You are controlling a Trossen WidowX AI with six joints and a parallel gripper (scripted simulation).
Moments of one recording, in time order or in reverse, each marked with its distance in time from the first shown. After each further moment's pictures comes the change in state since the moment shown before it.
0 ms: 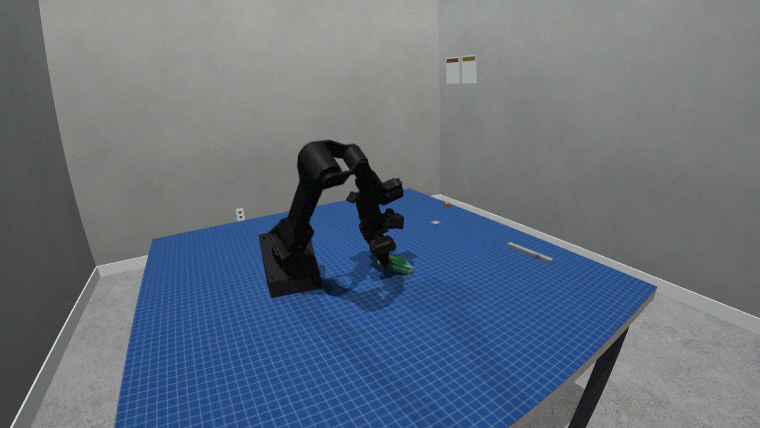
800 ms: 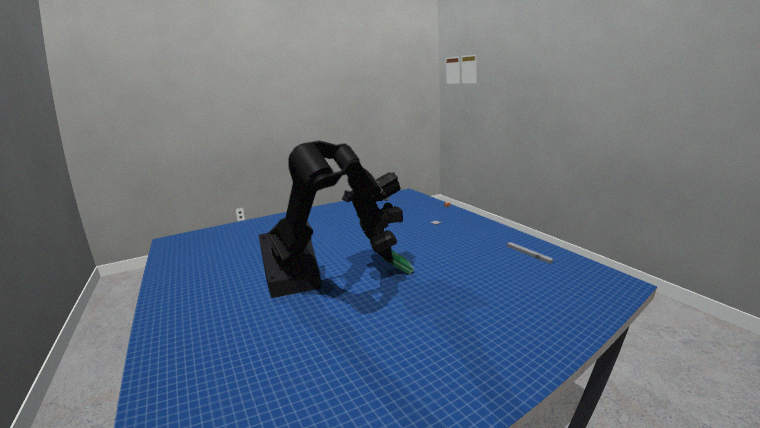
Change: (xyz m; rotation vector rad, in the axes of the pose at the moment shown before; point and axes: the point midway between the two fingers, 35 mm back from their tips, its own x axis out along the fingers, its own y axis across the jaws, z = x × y) arm -0.011 0.000 0.011 -0.002 -0.122 -0.001
